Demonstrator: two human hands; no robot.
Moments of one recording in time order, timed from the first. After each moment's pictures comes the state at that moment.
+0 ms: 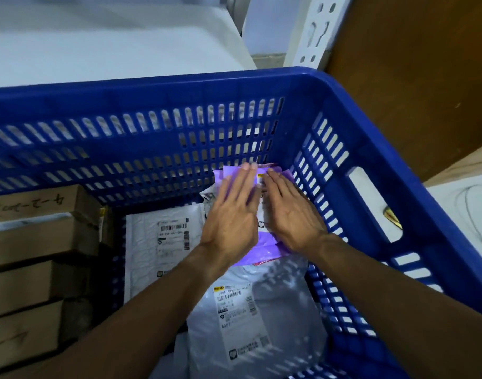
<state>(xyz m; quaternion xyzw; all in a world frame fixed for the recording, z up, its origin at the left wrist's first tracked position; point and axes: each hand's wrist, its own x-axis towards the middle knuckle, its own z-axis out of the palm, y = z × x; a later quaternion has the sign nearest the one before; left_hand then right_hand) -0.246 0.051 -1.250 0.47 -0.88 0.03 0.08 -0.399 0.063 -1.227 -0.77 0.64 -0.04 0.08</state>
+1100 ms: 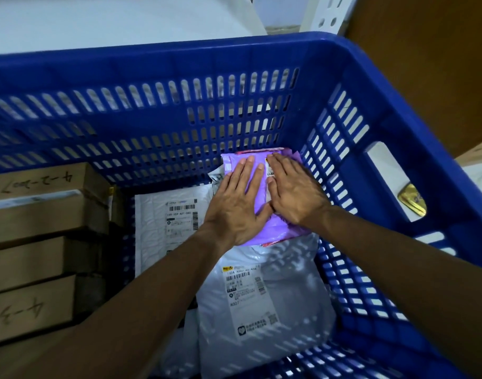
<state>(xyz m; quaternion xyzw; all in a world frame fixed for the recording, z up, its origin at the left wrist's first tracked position) -0.231 0.047 -1.284 0.49 -0.87 -0.07 0.06 -0.396 0.045 -1.243 -0.77 0.64 0.01 0.09</state>
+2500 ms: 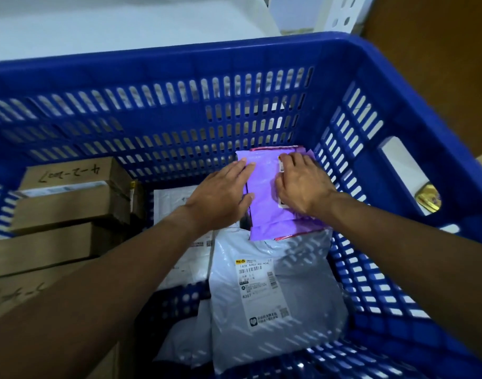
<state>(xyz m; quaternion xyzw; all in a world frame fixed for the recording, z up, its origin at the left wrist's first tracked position) -0.175 0.038 -1.247 0.47 -0.88 -0.12 0.03 -0.381 0.042 -1.224 -0.74 0.67 0.05 0.09</state>
